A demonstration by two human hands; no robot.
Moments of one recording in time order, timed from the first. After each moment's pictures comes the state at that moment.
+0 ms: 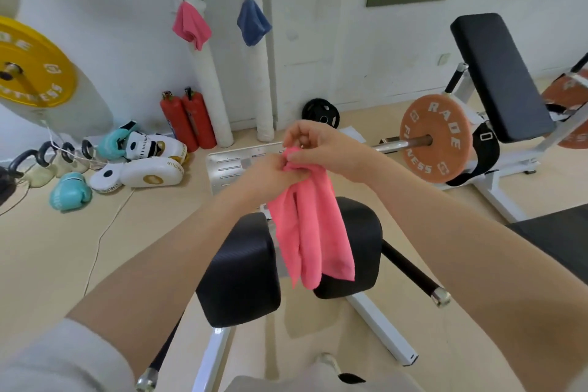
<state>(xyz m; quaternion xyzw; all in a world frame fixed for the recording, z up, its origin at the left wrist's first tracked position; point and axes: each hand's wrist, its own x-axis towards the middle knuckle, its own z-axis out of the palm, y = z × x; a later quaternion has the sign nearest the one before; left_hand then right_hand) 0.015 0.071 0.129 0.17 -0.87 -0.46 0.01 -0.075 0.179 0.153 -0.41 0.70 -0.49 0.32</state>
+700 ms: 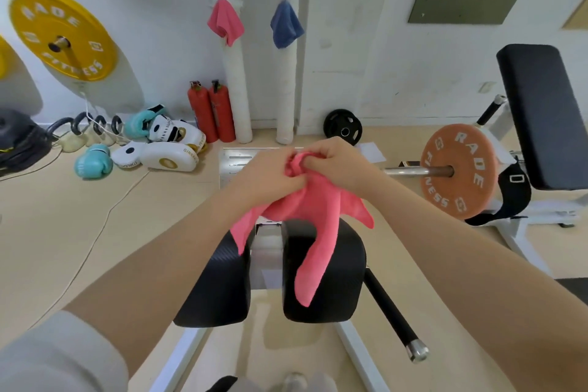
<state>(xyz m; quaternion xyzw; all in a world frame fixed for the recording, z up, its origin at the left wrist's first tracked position) -0.035 0.096 0.131 0.16 -0.94 -0.27 0.12 -0.141 0.204 0.137 -0.46 0.76 -0.39 0.24</state>
